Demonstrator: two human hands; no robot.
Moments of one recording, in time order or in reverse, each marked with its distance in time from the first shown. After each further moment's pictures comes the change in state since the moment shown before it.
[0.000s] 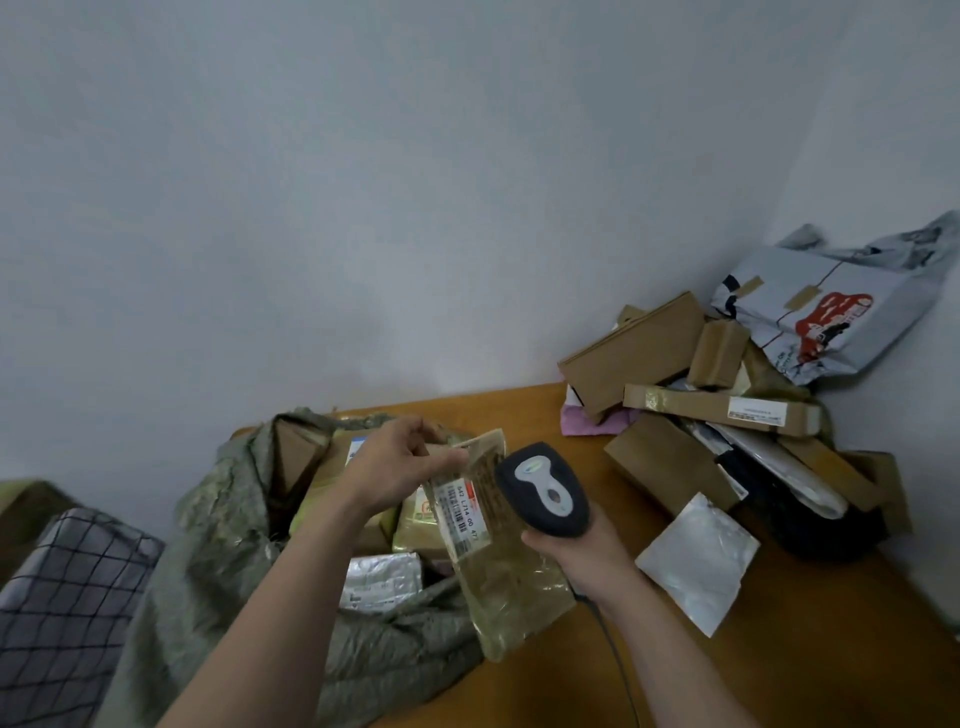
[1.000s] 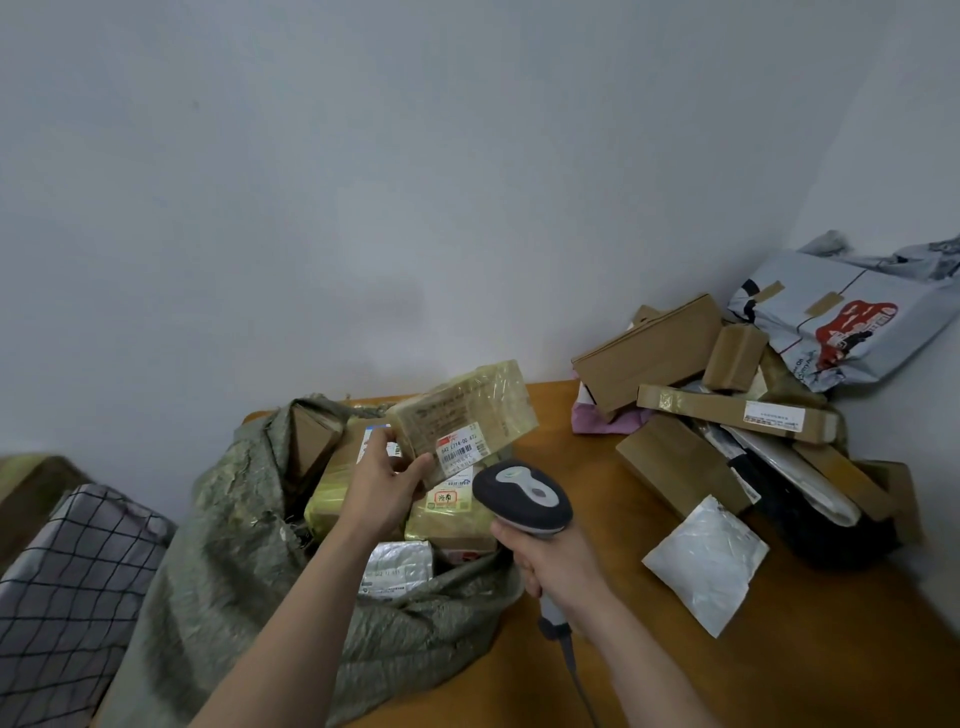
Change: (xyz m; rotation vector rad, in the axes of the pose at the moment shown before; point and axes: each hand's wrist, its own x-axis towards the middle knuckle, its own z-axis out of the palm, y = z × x) left_hand -0.021 -0.051 0.018 -0.399 0.280 -0.174; right_hand -0.012 0.005 0.045 0.093 -0.107 -0.043
